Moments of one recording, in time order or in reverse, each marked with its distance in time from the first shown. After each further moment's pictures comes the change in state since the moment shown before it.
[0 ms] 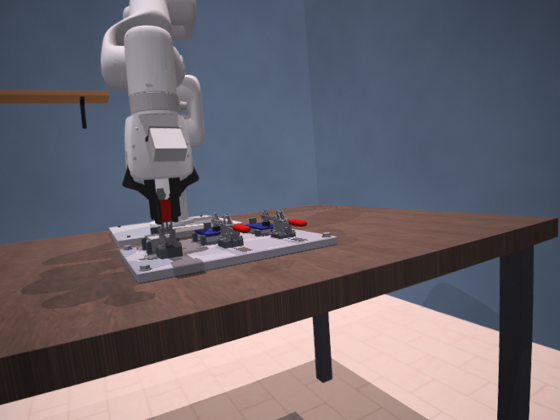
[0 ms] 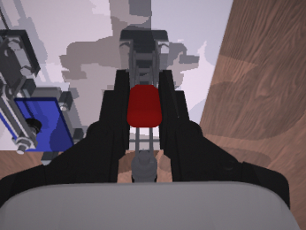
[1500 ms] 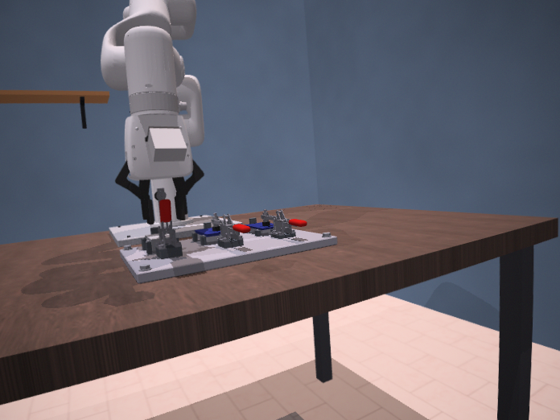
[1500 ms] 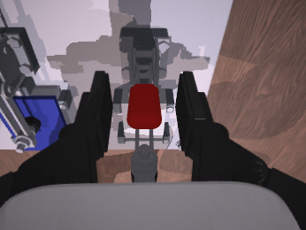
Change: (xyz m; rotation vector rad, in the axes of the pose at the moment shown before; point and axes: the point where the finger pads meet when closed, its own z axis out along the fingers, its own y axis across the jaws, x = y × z) arm -0.002 0.000 0.000 0.000 0.001 0.000
